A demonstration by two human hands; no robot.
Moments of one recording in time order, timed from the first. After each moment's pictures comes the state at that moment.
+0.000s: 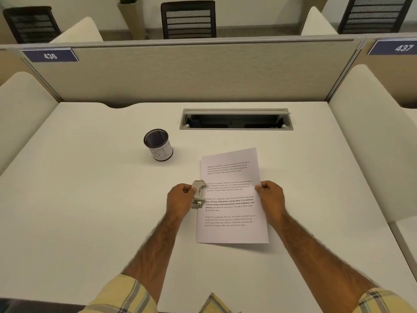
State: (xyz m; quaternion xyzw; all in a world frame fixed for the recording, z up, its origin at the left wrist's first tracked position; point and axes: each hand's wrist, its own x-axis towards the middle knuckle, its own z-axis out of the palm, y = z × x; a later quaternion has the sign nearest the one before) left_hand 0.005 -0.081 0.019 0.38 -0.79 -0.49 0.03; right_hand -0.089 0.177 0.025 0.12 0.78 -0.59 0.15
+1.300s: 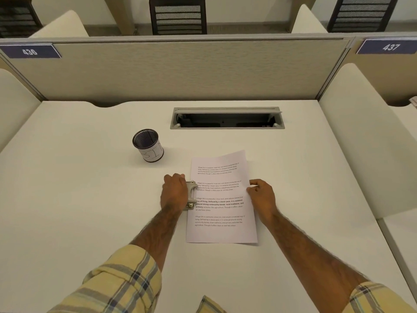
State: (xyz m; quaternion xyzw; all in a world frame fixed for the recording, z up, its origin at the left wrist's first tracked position) left_hand -0.024 -0.080 0.021 0.36 -0.87 -0.33 0.02; right_hand -0.093 0.175 0.024 0.10 0.81 -0.56 0.17
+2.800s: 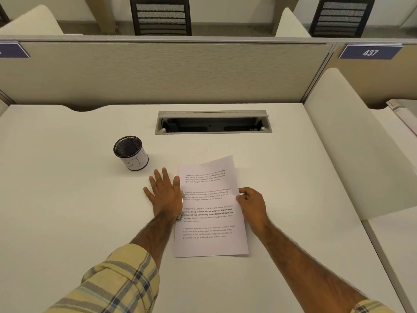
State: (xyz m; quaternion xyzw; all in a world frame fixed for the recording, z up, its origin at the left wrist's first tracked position) left_hand -0.054 -0.075 -0.012 0.33 -0.91 -0.26 -0.03; right_hand -0.093 0.176 0.021 0.11 0.79 -0.57 0.18
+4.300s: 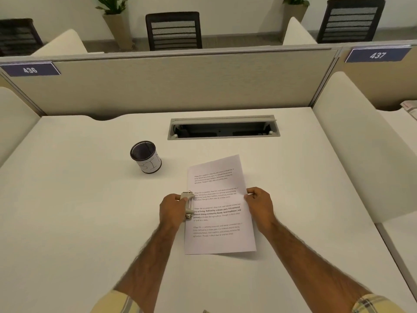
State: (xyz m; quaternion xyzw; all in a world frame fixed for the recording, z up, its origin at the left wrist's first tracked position) left_hand -0.012 -0.067 0.032 0.43 -0.77 -0.47 0.02; right_hand -0.092 0.172 0.034 0.11 0.80 -0.57 0.17
